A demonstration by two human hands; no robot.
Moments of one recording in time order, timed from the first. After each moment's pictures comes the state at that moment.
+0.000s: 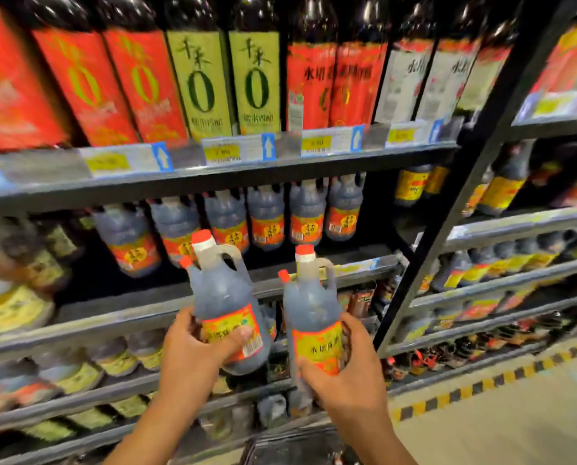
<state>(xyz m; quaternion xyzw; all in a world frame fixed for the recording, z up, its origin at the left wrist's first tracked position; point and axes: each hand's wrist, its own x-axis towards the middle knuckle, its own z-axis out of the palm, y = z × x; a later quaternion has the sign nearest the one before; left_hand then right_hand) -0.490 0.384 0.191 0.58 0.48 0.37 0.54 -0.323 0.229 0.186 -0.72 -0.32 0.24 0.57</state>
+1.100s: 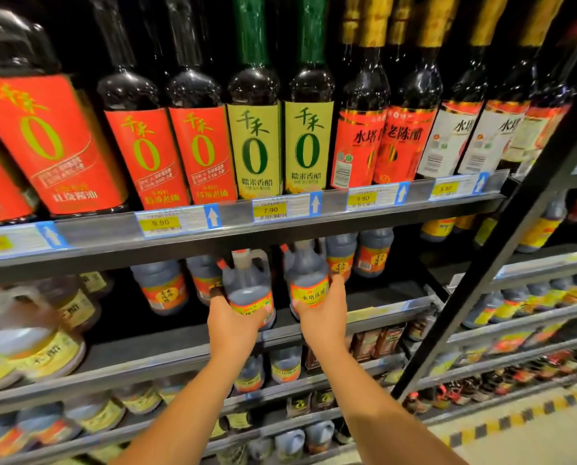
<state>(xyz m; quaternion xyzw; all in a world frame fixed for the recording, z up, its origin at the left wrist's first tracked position) -0.432 0.505 0.201 0.60 0.58 0.36 0.42 -0.291 0.437 0.188 -0.75 -0.29 0.13 0.58</state>
